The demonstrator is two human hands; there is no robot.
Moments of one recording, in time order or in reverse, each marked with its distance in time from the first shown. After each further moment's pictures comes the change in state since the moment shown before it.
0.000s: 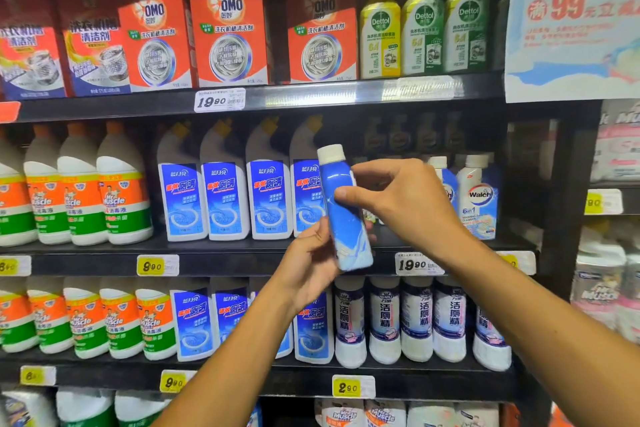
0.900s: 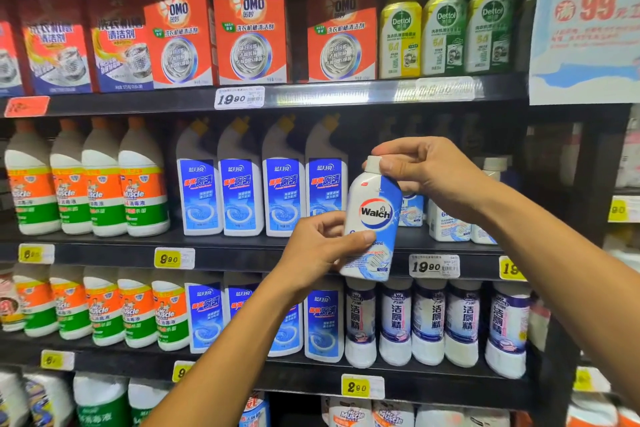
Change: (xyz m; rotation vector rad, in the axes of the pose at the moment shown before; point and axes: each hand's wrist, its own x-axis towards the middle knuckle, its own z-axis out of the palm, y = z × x) left_hand -0.025 0.029 0.016 0.651 0.099 0.075; right_hand 0.040 0.010 -0.024 0.442 -0.238 0.205
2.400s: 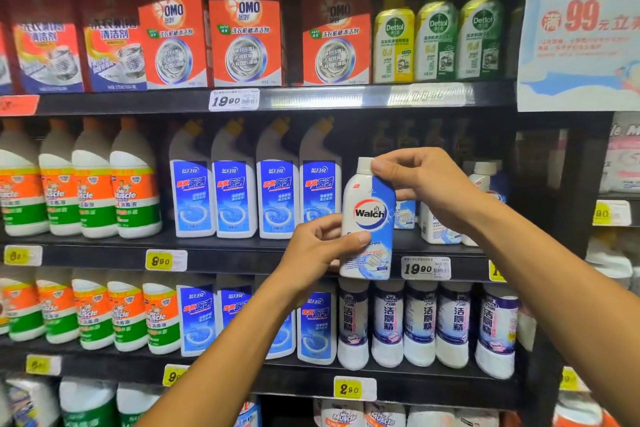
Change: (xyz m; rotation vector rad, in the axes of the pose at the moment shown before) left_hand 0.004 -0.006 0.005 -0.022 0.021 0.008; right_hand -0.002 0.008 -0.001 -0.049 0.023 -0.060
